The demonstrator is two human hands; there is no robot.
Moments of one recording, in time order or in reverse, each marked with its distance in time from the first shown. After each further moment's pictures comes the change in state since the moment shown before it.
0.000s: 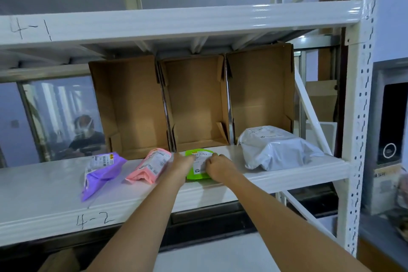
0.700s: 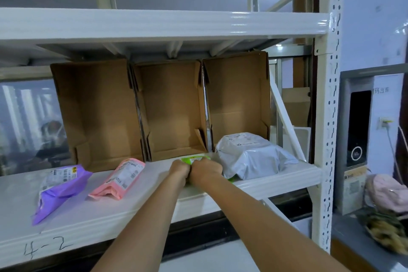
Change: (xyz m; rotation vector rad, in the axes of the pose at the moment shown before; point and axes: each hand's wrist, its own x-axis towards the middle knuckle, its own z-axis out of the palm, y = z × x) left_hand -0.006 0.025 0.070 -0.204 0.008 -0.016; right_hand -0.011 0.002 -0.033 -0.321 0.017 0.054
